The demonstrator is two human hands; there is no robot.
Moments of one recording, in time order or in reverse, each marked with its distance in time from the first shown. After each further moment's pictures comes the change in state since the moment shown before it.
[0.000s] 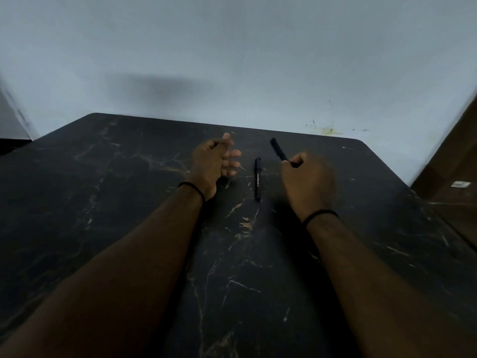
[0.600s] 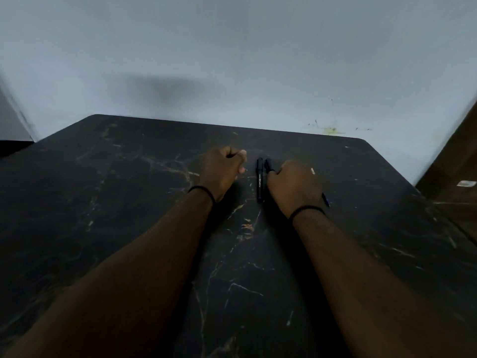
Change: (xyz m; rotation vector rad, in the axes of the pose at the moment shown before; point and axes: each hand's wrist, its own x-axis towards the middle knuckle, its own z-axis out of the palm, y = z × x) left_hand 0.006 -0.016 0.013 0.406 0.075 0.127; right_hand -0.002 -0.011 0.018 -0.277 -0.238 -0.054
